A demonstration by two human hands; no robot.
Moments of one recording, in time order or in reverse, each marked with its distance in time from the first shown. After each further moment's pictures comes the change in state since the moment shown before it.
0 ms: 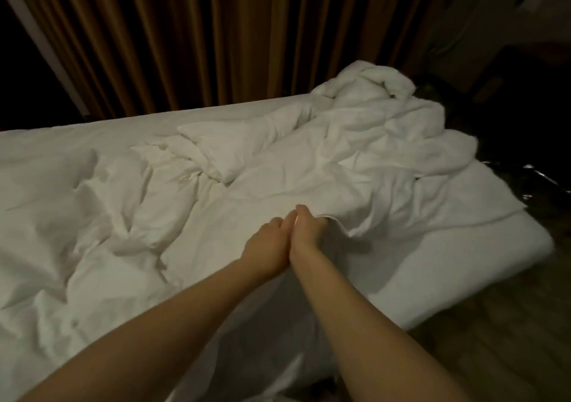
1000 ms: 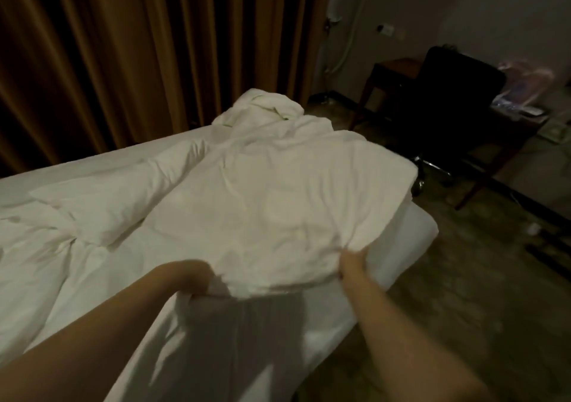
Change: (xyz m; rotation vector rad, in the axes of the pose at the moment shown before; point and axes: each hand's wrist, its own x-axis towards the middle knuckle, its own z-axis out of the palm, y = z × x) left_hand 0.124 0.095 0.004 0.476 -0.745 0.126; right_hand 0.179 -0.109 -0.274 -0.135 0.208 0.002
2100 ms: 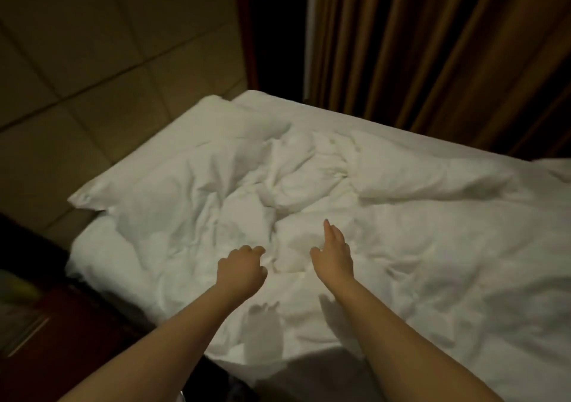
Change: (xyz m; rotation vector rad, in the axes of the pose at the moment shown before) left_hand -0.158 -0.042 0.230 -0.839 0.543 -1.109; right_hand -0.237 0.102 0.252 -1.171 -1.213 -0.923
